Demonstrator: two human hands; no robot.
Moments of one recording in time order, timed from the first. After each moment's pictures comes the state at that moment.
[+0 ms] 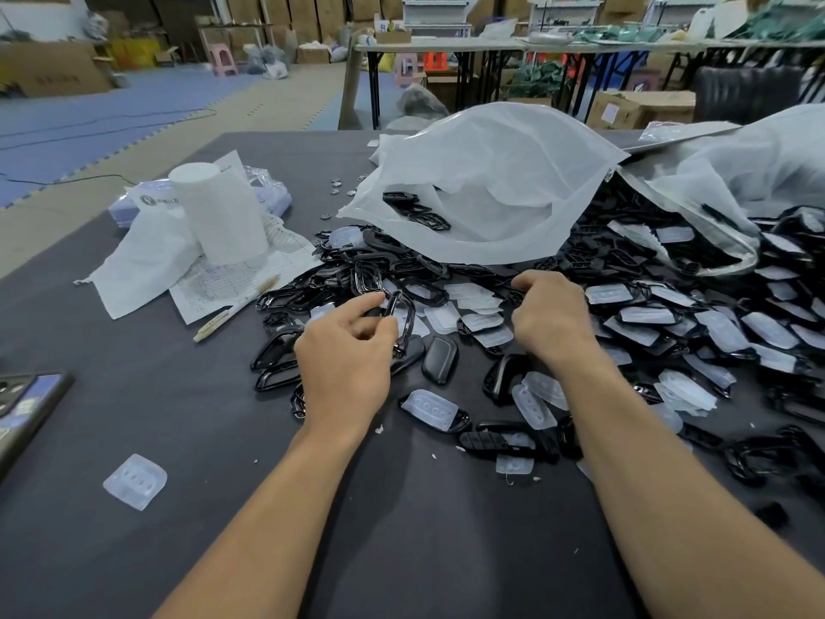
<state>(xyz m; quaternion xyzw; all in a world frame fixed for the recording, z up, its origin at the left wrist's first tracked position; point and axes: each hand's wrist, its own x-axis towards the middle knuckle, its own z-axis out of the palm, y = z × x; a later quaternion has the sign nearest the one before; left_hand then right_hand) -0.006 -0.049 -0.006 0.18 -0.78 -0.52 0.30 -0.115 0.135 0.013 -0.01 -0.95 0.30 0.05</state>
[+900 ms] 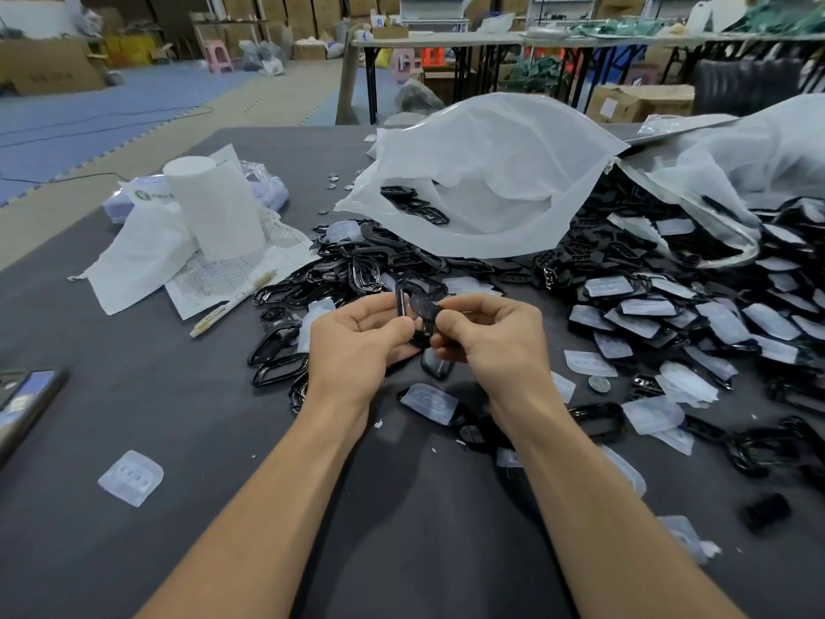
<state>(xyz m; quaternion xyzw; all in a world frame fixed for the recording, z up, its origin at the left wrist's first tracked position) -0.010 -0.050 -0.010 0.13 -0.62 -0.76 0.15 -0.045 0.088 0.001 0.00 -0.67 0.74 -0.03</state>
